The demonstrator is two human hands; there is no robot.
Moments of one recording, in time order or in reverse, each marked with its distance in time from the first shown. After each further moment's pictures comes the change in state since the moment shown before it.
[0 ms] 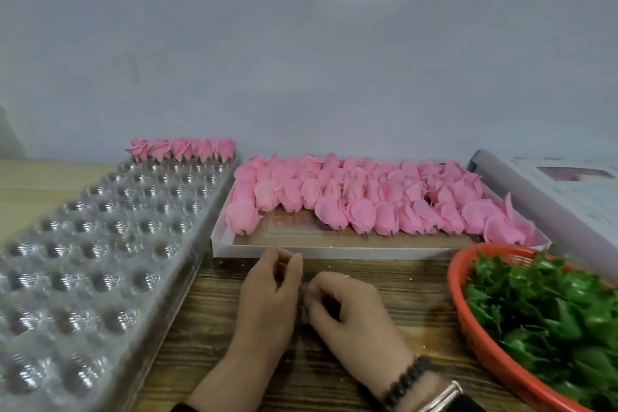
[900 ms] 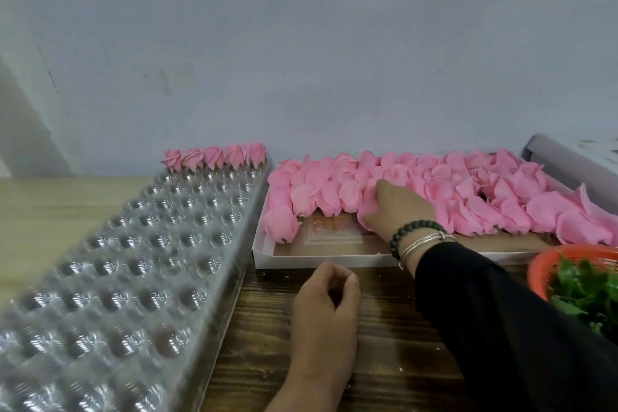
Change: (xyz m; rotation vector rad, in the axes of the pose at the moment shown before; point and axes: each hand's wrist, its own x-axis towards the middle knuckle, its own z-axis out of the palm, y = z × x) left_hand -0.002 0.000 0.000 0.027 -0.091 -0.032; right_hand 0.142 0.051 -0.014 -0.609 0.075 0.428
